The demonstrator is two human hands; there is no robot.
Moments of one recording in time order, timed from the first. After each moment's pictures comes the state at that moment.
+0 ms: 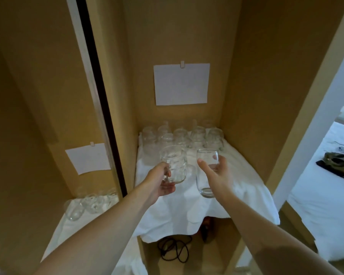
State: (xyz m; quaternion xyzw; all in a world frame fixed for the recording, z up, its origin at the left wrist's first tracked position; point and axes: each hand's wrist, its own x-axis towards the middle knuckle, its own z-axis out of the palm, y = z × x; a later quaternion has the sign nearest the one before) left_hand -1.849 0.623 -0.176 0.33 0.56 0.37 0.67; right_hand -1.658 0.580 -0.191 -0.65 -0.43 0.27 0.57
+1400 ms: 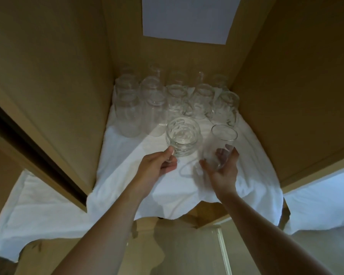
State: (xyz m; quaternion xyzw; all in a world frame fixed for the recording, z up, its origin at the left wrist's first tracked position) left_hand -1.791 0.734 -0.298 0.33 0.46 0.44 0.70; right_hand -1.585 0.695 -0.308 -0.71 -0.44 0.25 0.49
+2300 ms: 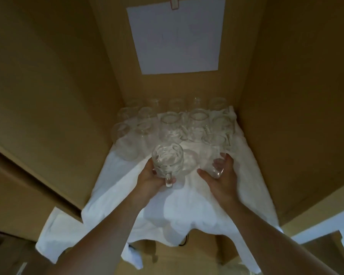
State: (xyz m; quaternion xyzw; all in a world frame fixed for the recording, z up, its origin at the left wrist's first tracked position) left_hand -1.733 0.753 -0.284 0.42 0.60 0.43 0.53; right_hand -1.507 0.755 -0.317 -0.60 -0.47 0.37 0.52
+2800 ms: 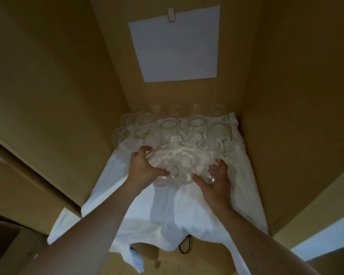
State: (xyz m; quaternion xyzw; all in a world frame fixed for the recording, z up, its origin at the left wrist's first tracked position) left_hand -1.716 0.763 -0.230 0.53 0.75 0.33 0.24; right_hand -1.498 0.758 -0.318 -0.58 -0.48 0.40 0.53
